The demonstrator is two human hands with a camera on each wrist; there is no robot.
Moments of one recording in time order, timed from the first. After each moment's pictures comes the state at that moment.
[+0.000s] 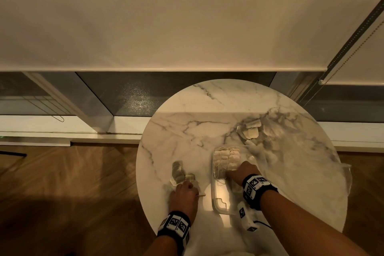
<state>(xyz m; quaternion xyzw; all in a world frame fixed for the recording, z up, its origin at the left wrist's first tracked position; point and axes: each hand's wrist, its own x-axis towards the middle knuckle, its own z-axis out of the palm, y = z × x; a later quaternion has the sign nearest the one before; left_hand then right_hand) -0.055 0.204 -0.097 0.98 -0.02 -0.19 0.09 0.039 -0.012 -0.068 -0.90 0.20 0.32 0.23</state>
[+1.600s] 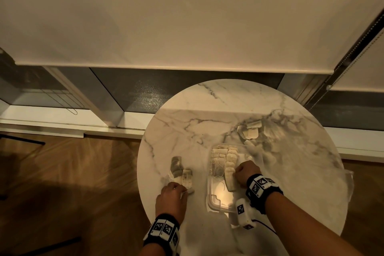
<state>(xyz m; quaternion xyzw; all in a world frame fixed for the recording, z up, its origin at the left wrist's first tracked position) -0.087 0.205 -0.072 0.97 0.12 -0.10 0.18 0.041 -0.041 -0.082 -0.89 0.19 0.30 0.29</state>
